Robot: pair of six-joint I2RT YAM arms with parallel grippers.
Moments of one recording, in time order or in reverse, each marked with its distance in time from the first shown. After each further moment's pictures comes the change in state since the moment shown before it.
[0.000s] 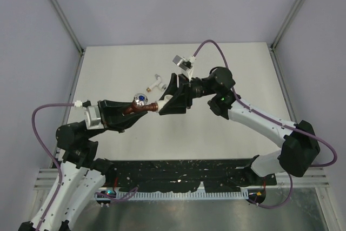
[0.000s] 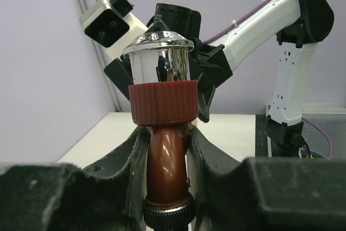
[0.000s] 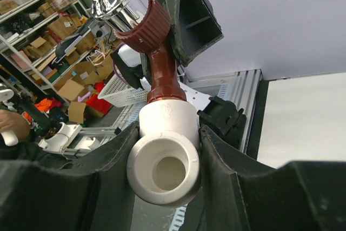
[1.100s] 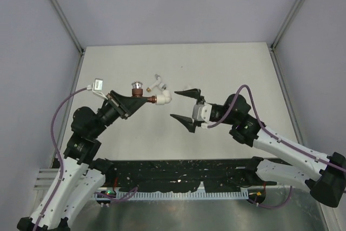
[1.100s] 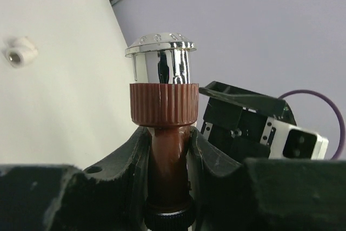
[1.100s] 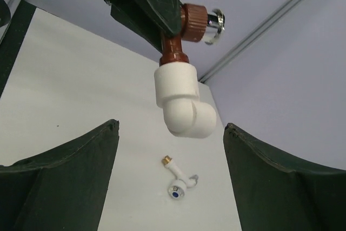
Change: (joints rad) left arm -0.009 0.037 0.023 -0.515 -0.481 -0.764; right arm 0.070 -0.423 -0.324 -0.415 0.559 -1.386
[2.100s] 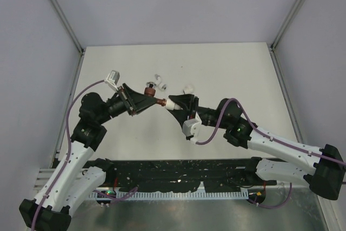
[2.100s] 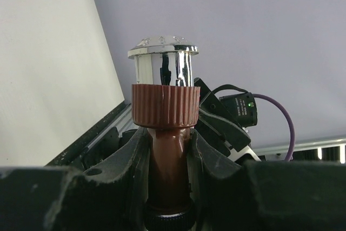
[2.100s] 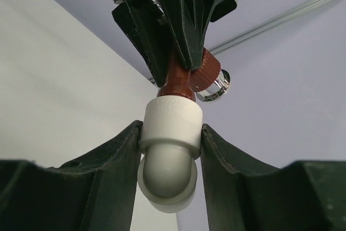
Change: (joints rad) left arm 0.020 0.201 0.057 0.079 0.282 -0.232; right arm 0.126 0.056 -0.055 0.120 0.123 -0.459
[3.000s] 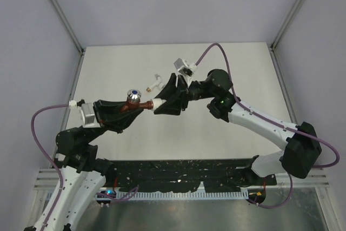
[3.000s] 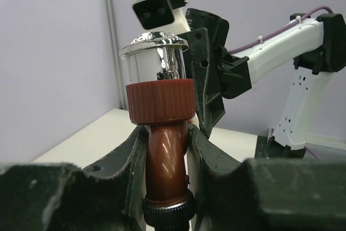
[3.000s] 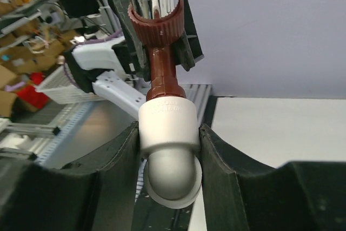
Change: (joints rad) left arm 0.013 -0.309 -0.140 0.425 0.068 0.853; right arm -0.149 0.323 0.358 0.185 -0.539 1.452
